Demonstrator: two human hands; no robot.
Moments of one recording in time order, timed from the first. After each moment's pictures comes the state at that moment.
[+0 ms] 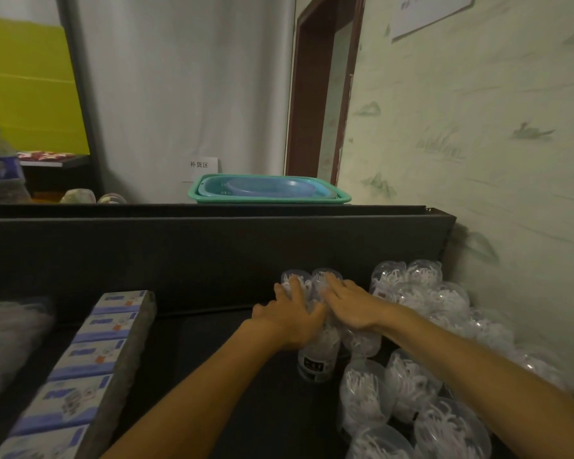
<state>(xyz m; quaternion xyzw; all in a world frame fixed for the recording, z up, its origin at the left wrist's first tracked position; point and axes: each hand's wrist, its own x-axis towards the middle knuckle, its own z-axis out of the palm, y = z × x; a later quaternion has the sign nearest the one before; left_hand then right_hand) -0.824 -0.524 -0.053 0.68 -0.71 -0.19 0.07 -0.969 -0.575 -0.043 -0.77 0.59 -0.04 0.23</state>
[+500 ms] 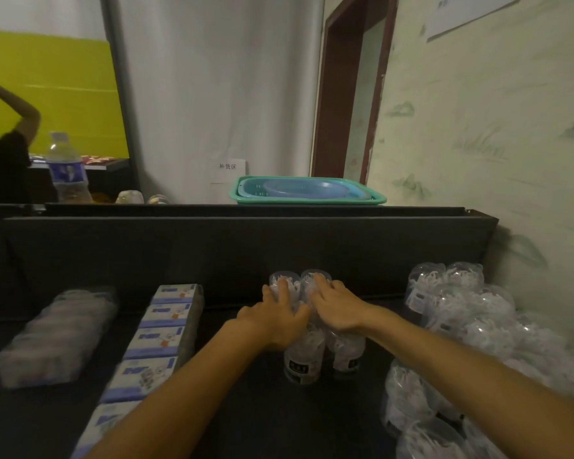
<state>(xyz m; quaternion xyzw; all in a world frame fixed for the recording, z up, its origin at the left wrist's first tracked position) -0.743 -0.497 -0.058 0.70 -0.69 -0.19 0.05 -0.886 -0.562 -0.054 -0.77 0.56 -0.07 0.29</state>
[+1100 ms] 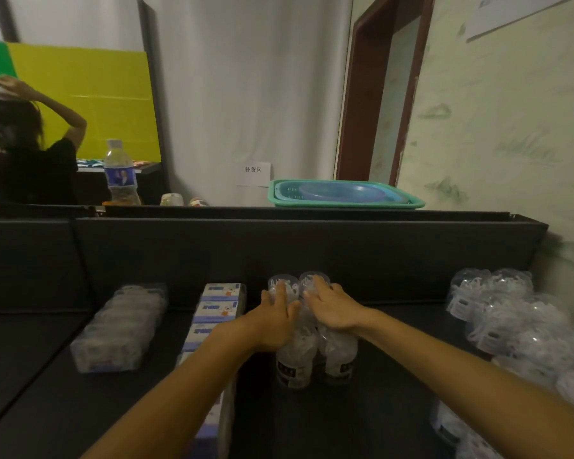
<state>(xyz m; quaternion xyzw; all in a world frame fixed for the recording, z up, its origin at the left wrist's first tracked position) -0.683 -0.454 -0.037 0.70 -0.67 -0.24 0.06 -0.813 -0.540 -0.052 -0.77 0.52 -0.12 0.35</state>
